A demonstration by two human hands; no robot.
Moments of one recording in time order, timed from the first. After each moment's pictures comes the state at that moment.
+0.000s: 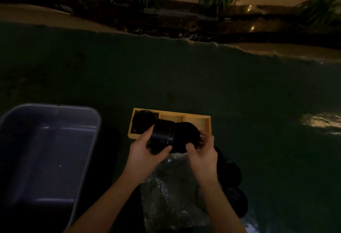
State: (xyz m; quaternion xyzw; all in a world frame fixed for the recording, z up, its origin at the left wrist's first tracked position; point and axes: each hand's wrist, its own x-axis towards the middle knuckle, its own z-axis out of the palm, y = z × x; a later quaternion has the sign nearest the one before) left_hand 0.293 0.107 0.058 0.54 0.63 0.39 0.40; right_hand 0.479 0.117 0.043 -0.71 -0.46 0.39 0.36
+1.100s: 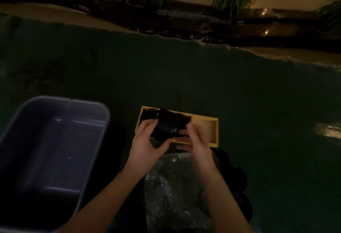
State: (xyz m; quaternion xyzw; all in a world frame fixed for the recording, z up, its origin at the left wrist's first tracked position) left_hand 0.285 0.113 0.065 0.59 0.65 0.38 0.28; right_hand 0.457 0.145 0.043 -0.57 -0.33 0.63 0.42
